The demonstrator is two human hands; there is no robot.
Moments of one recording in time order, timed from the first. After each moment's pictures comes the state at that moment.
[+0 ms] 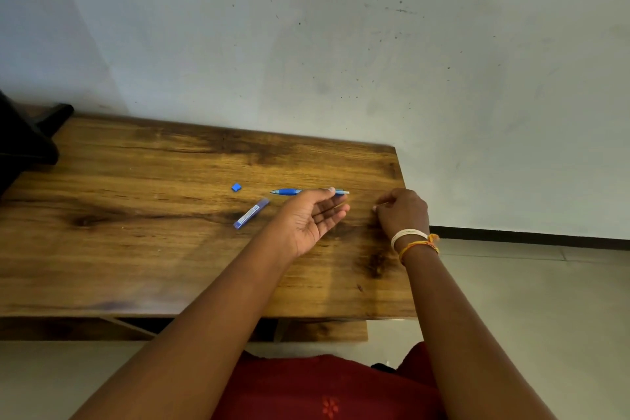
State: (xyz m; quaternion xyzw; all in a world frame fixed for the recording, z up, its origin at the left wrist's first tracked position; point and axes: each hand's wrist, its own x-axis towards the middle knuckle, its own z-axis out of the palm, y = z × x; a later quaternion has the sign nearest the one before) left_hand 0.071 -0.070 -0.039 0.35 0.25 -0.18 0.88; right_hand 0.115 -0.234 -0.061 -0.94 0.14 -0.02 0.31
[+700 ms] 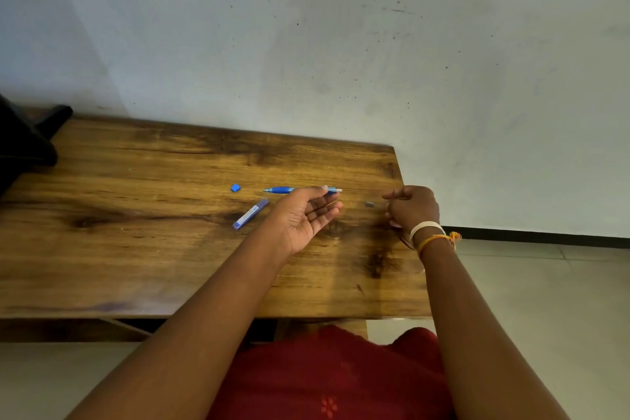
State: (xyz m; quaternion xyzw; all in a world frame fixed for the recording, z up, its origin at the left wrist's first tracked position) left_hand 0.073 -0.065 -0.038 0.35 0.27 -0.17 0.88; right_hand 0.118 -0.251 -0.048 -0.87 0.21 0.03 0.45
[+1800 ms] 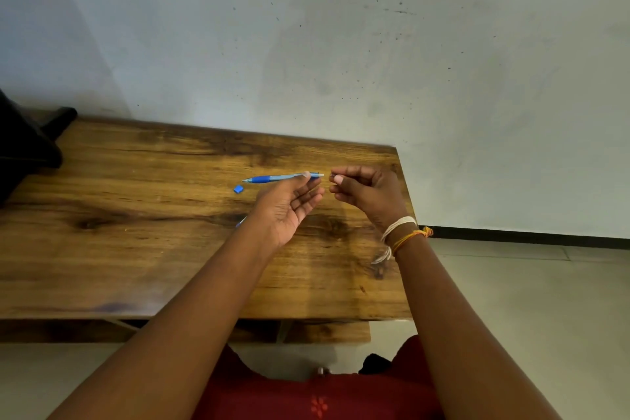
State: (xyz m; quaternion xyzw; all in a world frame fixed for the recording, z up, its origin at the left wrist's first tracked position) left_hand 0.078 -0.045 -0.033 0.36 0.27 -0.08 0.89; right_hand 0.114 -0.194 -0.033 -0.72 -0.02 0.10 0.69
